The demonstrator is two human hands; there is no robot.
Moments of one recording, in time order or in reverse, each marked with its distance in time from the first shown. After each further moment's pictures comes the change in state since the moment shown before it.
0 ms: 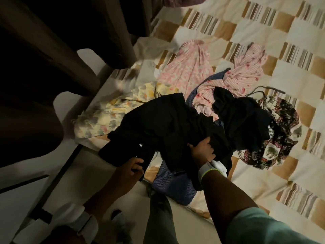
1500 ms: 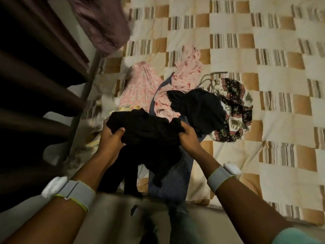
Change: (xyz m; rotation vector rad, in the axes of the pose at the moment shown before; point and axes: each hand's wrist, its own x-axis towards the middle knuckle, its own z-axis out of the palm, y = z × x) left_hand 0.024 0.231 -0.013 -0.531 0.294 0.177; right_hand -0.049 0.055 -0.125 0.983 -0.137 -0.559
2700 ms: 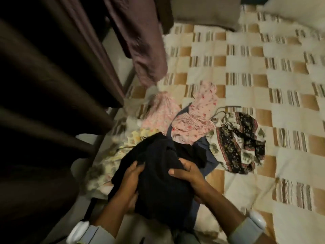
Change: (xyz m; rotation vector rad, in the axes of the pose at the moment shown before) left_hand -0.106 0.034 -0.023 -0.258 -0.067 -0.303; right_hand -0.106 -0.128 0.017 0.377 -0.398 0.138
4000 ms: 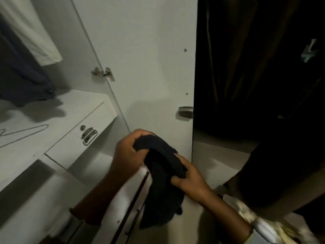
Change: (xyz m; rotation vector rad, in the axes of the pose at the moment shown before) left_hand -0.443 -0.111 -0.319 0.103 1.518 0.785; right_hand -0.150 0.099 0.466 -0.885 -1.505 -0.170
